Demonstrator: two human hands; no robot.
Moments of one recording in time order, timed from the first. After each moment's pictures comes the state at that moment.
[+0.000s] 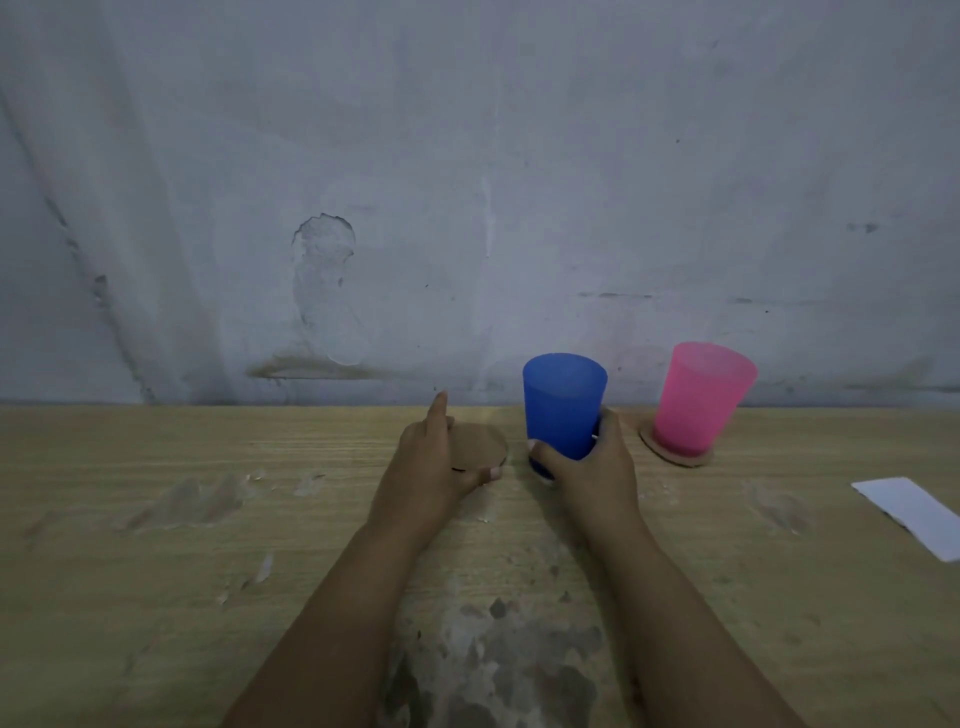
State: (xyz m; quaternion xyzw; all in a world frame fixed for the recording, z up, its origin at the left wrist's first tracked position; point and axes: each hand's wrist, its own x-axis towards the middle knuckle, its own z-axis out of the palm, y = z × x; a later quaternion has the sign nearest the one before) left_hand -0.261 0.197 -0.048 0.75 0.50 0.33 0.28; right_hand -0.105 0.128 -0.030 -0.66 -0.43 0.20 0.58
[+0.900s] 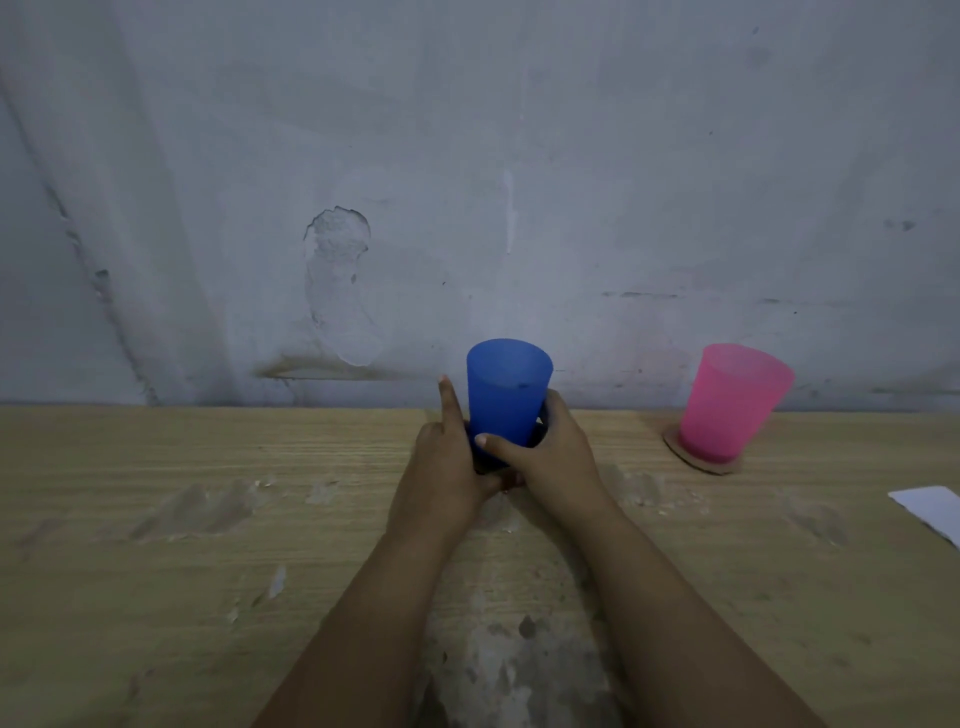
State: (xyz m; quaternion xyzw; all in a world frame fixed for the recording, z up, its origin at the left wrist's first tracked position) left_hand -0.257 0.202 -0.041 0.75 0.49 0.35 0.29; right_hand -0.141 0.166 -0.024 -0.61 -0.53 0.25 0.54
